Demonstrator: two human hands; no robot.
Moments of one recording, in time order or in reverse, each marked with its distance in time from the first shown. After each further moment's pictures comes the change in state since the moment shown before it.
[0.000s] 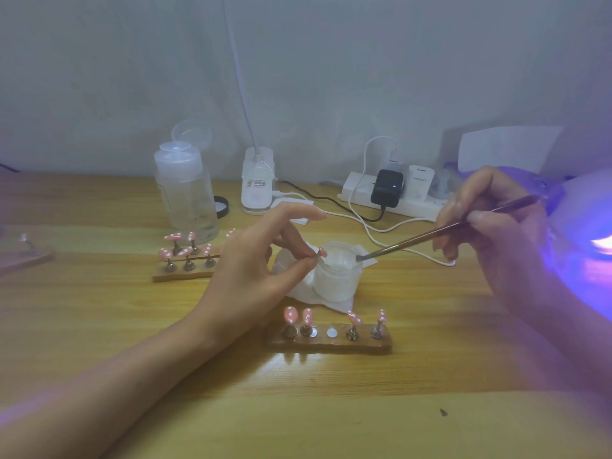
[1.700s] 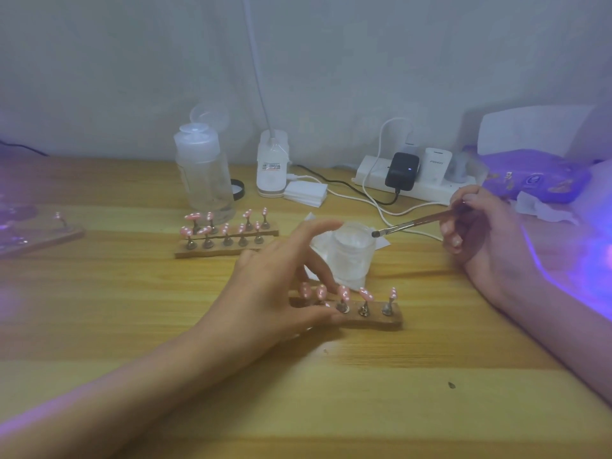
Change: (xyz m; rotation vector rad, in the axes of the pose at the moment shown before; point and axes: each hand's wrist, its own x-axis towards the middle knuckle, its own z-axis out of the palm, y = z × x) left_hand -0.032 0.026 -0.004 0.138 -0.271 -0.194; right_hand -0.006 0.031 0.009 0.317 0.335 0.473
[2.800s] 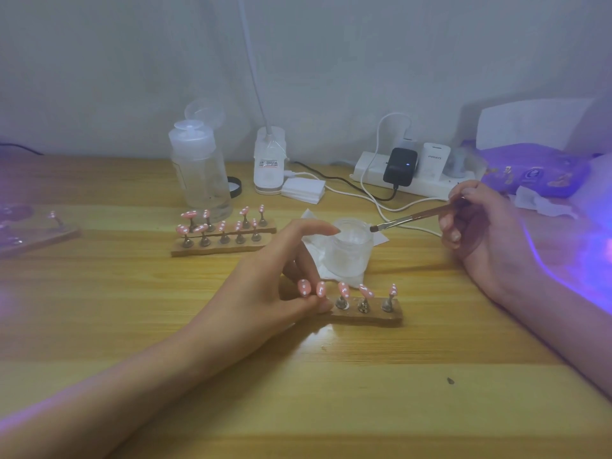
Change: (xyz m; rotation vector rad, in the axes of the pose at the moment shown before) left_hand -0.004 -0.009 -0.001 -0.184 -0.002 0.014; right_hand -0.001 -0.003 0.002 -0.001 0.035 0.035
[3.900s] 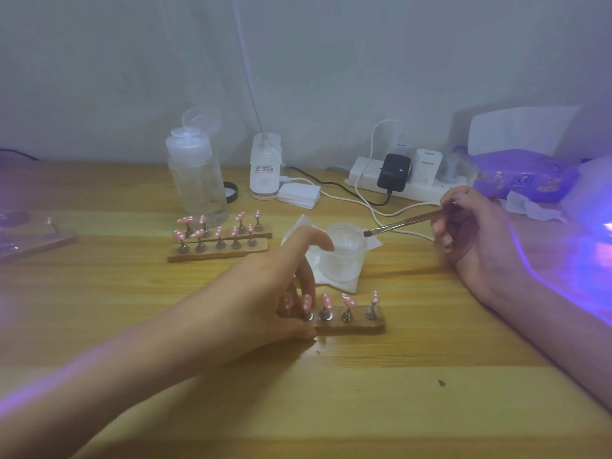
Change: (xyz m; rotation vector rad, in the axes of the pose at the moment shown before) left_hand 0.007 0.013 -0.014 0.329 -0.248 -0.051; right_hand -0.002 -0.001 0.001 -0.009 0.008 -0.012
